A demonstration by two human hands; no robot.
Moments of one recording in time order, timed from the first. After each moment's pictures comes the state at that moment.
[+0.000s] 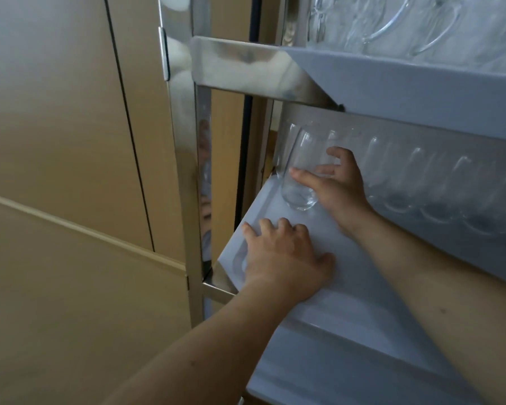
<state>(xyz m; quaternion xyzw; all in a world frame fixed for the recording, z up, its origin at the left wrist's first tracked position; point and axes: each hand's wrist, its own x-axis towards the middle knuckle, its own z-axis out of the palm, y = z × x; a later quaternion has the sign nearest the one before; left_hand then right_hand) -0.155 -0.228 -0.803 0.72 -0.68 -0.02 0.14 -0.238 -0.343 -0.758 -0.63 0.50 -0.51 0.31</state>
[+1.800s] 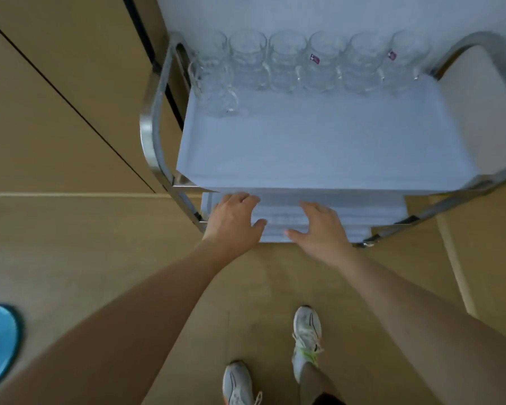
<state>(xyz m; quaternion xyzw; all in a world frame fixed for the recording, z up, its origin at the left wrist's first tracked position) -0.194 -0.060 -0.481 0.62 -0.75 -0.21 0.08 -0.400 -0.048 -0.507 -0.64 0.70 -0.03 0.31</state>
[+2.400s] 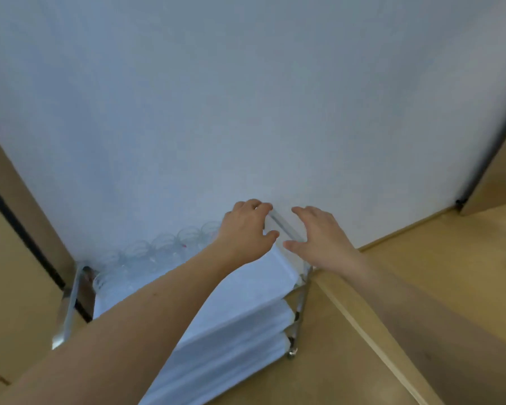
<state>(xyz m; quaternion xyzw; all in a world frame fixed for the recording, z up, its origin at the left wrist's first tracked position) -0.434 -0.064 -0.122 0.36 -0.91 -0.08 0.18 -0.594 0.034 -0.132 -0.58 0.79 -0.19 0.07</state>
